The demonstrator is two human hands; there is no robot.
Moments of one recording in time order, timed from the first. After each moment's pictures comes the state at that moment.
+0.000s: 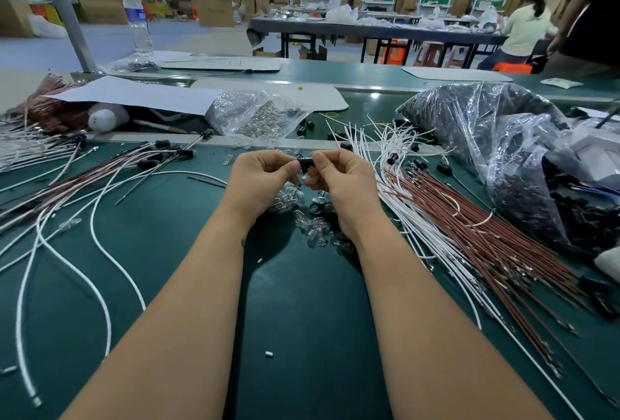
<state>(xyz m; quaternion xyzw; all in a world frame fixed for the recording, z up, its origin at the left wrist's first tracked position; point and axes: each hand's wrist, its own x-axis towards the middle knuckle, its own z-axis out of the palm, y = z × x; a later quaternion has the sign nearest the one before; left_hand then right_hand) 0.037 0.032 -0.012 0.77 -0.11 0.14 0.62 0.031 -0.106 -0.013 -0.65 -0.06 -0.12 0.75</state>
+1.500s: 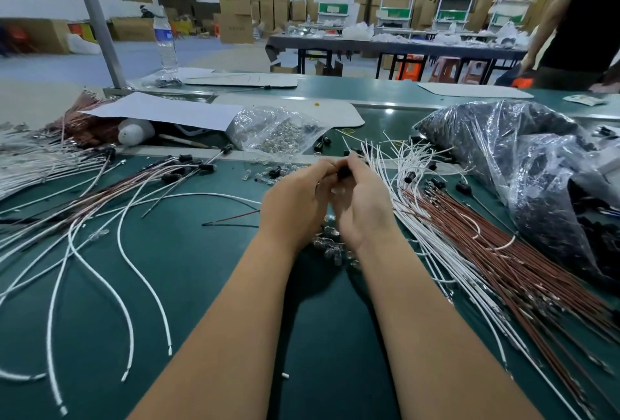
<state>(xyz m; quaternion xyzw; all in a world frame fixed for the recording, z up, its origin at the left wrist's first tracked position) 0.022 0.004 -0.009 0.87 -0.15 0.32 0.34 0.025 -0.092 0.008 -0.46 0.00 -0.03 0.89</state>
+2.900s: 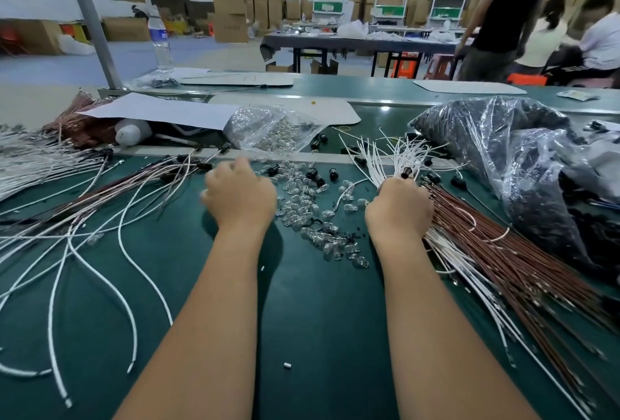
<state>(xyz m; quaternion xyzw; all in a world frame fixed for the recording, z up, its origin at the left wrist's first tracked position) 0.037 0.051 -0.007 0.93 0.16 0.22 0.24 0.020 -0.138 -0.005 -0.96 0.18 -0.18 0.14</state>
